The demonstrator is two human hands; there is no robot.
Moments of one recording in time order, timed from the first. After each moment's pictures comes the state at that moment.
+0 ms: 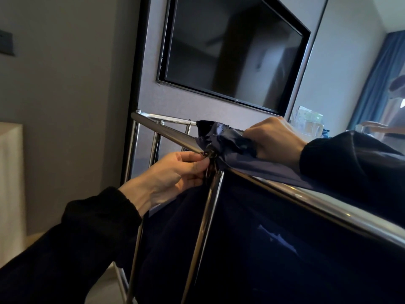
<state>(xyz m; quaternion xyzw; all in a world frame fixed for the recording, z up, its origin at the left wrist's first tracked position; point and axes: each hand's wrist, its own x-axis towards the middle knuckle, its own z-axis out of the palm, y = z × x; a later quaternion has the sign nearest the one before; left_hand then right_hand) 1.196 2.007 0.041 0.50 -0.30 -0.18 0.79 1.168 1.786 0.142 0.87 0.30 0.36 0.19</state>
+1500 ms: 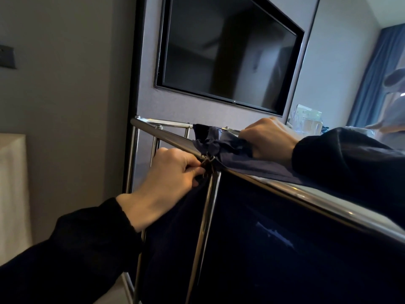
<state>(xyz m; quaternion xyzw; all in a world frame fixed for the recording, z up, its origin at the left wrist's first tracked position) 1.160 2.007 0.046 0.76 -0.34 0.30 0.47 1.162 1.788 0.142 0.86 0.30 0.35 0.20</state>
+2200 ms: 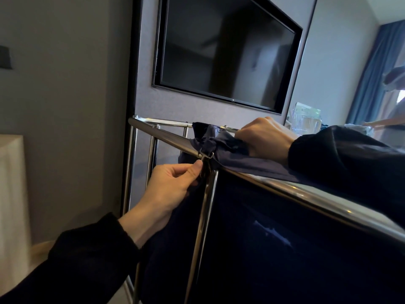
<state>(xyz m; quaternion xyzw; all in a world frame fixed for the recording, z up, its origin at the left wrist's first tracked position) 1.156 1.989 0.027 0.60 -0.19 0.06 0.77 1.157 1.791 0.143 0.89 0.28 0.31 0.20</state>
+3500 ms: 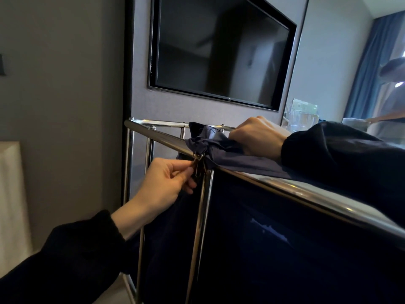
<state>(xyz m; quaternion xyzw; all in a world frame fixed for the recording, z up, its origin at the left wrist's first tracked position) 1.165 2.000 0.032 0.68 -0.32 0.15 0.64 1.152 1.797 0.143 0.91 0.25 0.27 0.21</state>
